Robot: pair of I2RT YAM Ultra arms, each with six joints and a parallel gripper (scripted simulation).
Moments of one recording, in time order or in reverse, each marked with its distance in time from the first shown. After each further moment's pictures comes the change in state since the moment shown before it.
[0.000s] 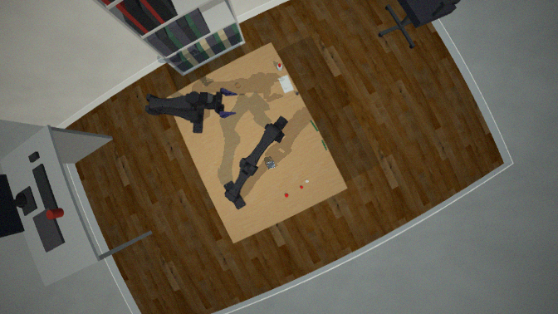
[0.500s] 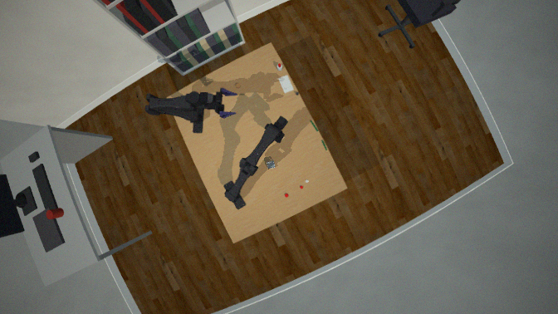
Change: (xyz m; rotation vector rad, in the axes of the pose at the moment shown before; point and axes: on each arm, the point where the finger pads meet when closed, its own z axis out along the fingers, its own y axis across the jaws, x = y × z) left arm 0.000 0.000 0.000 0.001 0.000 0.000; right arm 0.000 0.000 0.000 0.000 0.000 -0.001
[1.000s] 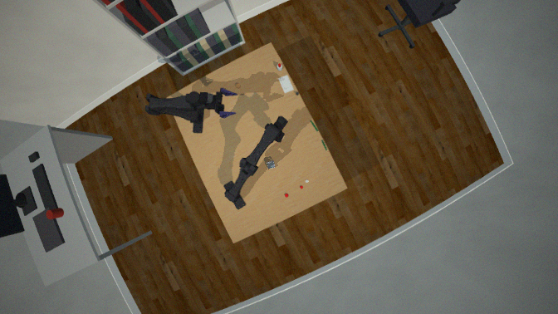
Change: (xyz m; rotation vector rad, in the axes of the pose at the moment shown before) left arm 0.000 0.000 0.000 -0.001 -0.001 0.000; right arm 0.000 0.001 0.002 -0.002 0.003 -0.085
